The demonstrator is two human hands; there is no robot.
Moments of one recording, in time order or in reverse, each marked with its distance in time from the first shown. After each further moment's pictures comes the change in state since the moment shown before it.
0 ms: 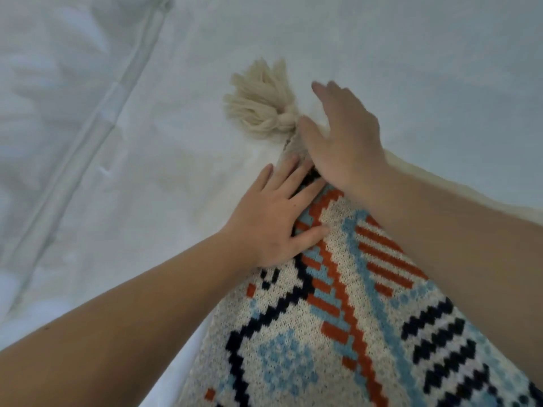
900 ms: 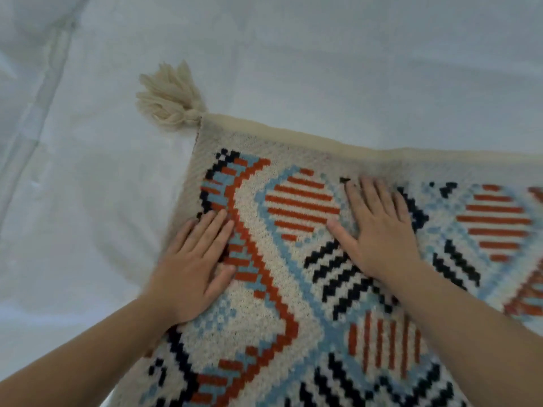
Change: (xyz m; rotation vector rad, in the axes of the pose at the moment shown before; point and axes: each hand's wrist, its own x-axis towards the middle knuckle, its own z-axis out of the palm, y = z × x) left_hand -0.096 0.058 0.030 0.126 -0.178 -0.020; right_hand -0.224 0.144 -0.026 -0.388 -0.259 0.341
